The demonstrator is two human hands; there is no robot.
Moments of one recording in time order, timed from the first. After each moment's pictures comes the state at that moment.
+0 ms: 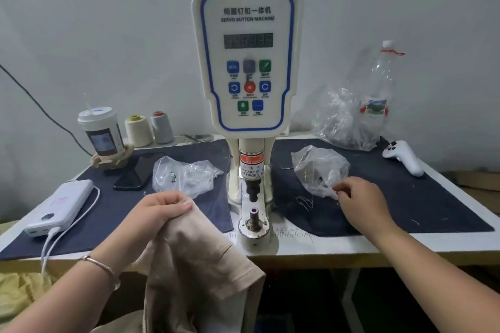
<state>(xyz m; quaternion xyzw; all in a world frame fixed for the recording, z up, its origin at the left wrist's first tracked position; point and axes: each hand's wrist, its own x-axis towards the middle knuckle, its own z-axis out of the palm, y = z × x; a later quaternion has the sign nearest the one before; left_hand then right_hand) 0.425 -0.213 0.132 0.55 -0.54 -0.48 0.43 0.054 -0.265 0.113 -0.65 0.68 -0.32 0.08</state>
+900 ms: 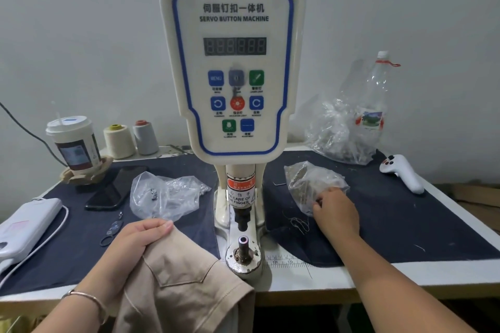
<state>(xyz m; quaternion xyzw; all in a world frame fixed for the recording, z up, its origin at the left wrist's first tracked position) 0.434 -0.257 0.089 0.54 -0.43 -0.53 0.49 0.075 -0.341 0.082 -0.61 0.76 -0.23 0.00</state>
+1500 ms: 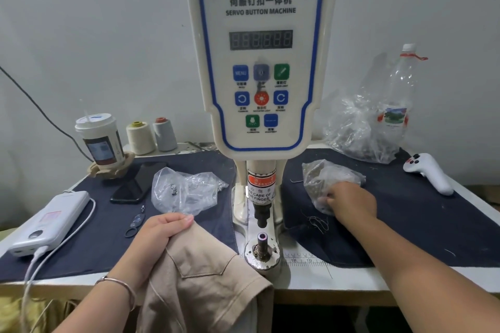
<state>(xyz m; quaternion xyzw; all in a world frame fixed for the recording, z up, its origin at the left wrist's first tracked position) 0.427 -0.253 0.096 0.55 -0.43 -0.51 0.50 0.085 -0.366 0.118 -0.55 0.82 -0.05 0.19</state>
